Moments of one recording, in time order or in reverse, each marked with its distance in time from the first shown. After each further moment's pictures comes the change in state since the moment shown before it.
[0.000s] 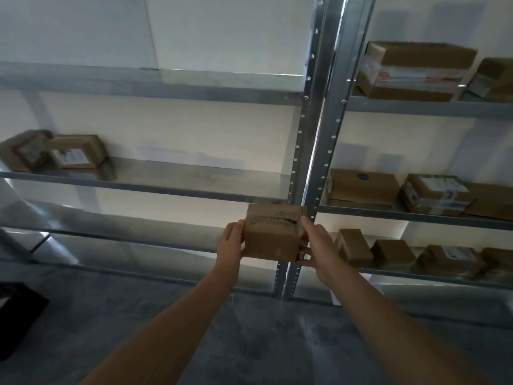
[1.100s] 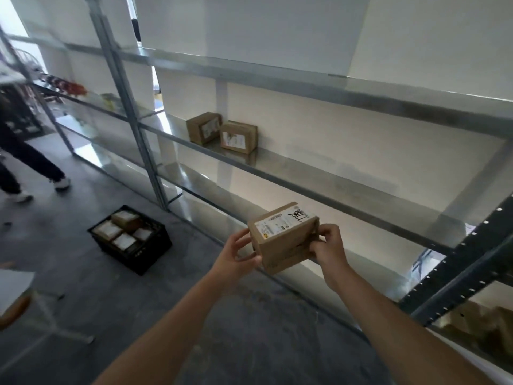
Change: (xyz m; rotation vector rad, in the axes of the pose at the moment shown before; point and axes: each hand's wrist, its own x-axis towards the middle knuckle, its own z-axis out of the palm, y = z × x) left_hand -0.006 0.020 -0.382 -0.028 0.013 0.228; right_hand -0.031 0.044 0.343 -0.169 -0.355 -0.259
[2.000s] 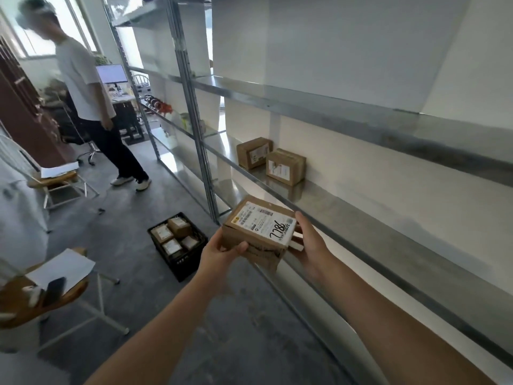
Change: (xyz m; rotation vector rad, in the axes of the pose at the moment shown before) left_hand 0.107 0.069 -0.021 -0.014 0.538 0.139; right_hand 0.144 -0.099 0.084 0.194 -0.605 0.145
